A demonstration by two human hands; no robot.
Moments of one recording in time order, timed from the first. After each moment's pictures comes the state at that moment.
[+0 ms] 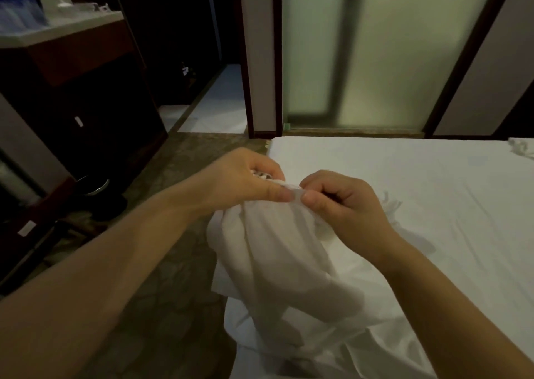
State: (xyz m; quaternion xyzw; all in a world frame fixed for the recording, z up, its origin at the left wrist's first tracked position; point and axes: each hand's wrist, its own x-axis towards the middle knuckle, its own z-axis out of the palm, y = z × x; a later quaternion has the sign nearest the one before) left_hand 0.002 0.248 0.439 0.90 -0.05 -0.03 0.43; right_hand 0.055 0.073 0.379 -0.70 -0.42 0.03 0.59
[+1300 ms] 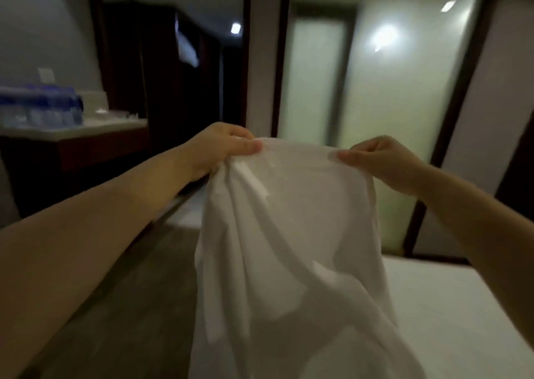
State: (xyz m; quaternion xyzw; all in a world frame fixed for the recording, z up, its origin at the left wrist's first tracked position) left_hand 0.081 0.320 0.592 0.86 -0.03 0.20 0.46; right_hand 0.186 0.064 0.593 -0.78 -0.38 -0.01 0.50
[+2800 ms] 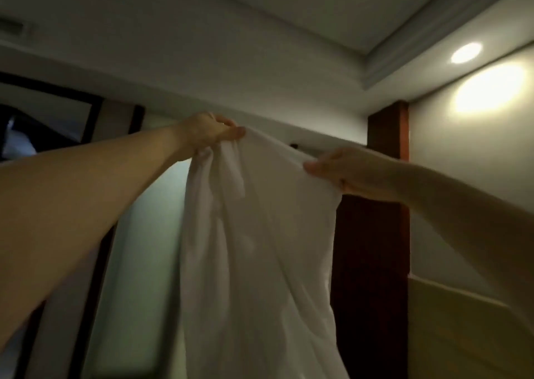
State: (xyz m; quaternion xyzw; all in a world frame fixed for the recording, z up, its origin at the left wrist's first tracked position) left_hand 0.294 -0.113 0.868 0.79 -0.23 0.33 0.46; right_hand 0.239 -0.374 0.839 -0.86 -0.33 -0.15 0.36
